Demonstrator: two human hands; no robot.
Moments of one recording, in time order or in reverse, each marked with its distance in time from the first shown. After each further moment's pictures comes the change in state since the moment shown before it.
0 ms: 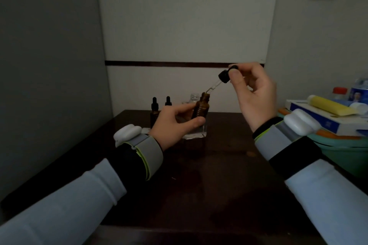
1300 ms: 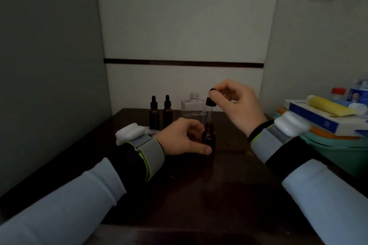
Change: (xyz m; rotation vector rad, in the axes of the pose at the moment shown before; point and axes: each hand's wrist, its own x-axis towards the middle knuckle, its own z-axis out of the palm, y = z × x) left_hand 0.001 -0.002 0.006 0.187 -0.487 -0.225; right_hand -0.010 0.009 0.006 -0.081 -0.328 0.170
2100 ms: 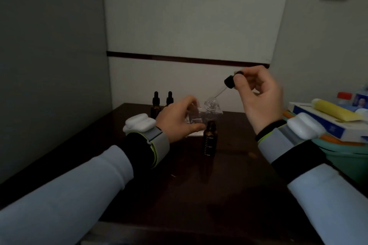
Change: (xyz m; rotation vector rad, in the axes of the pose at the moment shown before) left_hand 0.014 -0.012 -0.008 0.261 0.469 0.197; right_hand 0.004 0.000 -0.007 0.030 0.339 -0.109
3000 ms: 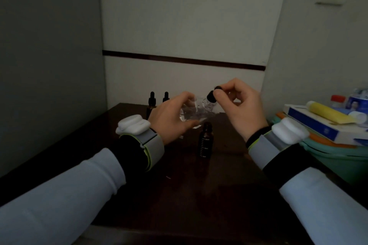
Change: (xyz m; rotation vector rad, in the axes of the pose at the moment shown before) left_hand -0.003 0.004 -0.005 0.067 0.108 0.029; right_hand -0.010 0.005 0.008 -0.012 -0.221 0.059
